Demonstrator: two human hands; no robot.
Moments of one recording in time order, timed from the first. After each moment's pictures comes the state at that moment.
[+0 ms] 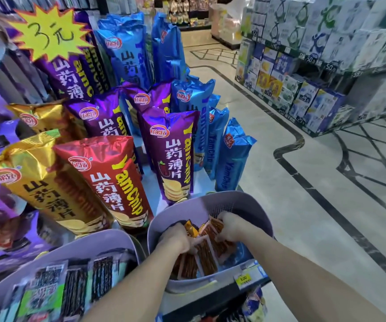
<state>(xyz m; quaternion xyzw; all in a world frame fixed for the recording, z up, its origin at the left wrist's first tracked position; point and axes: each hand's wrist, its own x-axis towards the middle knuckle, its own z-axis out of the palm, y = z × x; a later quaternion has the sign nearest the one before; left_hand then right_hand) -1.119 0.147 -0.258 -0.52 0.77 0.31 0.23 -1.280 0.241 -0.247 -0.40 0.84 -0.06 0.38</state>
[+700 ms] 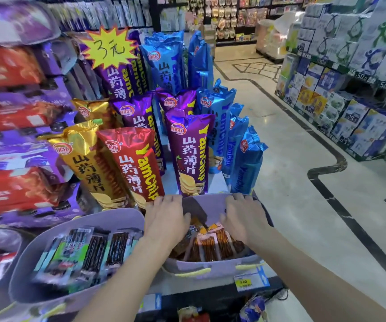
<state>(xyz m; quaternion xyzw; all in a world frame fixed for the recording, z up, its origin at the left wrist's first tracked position) -1.075 0.203 -0.145 -0.52 0.85 0.03 0.00 -1.252 0.274 -0.153 -0.56 0.82 0.03 0.06</state>
